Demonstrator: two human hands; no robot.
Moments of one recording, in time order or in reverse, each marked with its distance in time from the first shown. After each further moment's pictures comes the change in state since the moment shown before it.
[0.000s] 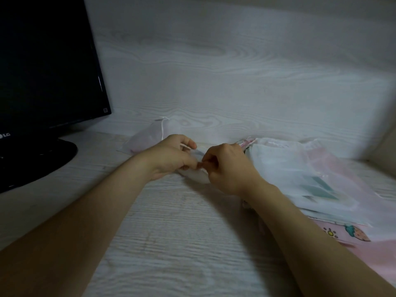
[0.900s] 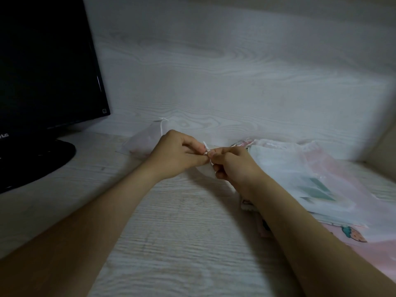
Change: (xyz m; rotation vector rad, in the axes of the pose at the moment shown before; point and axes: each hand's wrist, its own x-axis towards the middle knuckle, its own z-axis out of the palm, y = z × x) left_hand -0.002 -0.006 0.008 0.142 0.122 0.413; right_hand 0.001 0.006 -0.002 1.043 -0.006 0.560
